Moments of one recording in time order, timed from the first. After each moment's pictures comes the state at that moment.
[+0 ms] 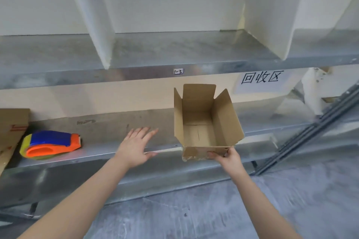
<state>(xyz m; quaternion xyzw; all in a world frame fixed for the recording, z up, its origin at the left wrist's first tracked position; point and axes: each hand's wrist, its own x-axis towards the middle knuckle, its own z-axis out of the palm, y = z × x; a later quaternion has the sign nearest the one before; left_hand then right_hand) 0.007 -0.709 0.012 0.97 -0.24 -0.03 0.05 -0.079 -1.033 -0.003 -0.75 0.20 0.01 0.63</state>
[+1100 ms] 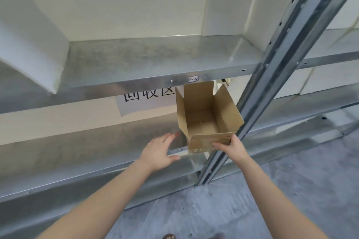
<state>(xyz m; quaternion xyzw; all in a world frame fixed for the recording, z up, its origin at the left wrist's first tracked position) 0.051 -1.286 0.015 0.93 -0.31 -0.12 0.16 -0.026 -1.557 0.032 -0.79 0.23 0.00 0.57</state>
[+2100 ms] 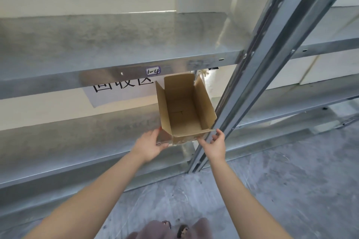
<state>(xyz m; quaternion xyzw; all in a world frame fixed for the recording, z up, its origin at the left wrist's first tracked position) 0.072 -1.358 -0.022 0.95 -0.16 -0.20 0.20 0.005 -1.579 -0.035 -0.73 0.40 -0.04 0.56</state>
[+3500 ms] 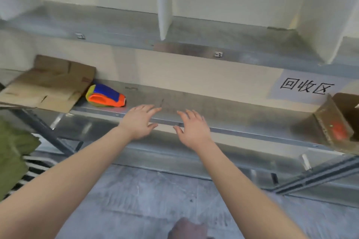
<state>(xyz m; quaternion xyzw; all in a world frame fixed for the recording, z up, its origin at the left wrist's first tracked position) -0.088 -0.647 0.073 0.99 -0.10 -0.01 0.04 -0.073 -0.863 0.067 -0.97 -0.19 0.05 0.11</state>
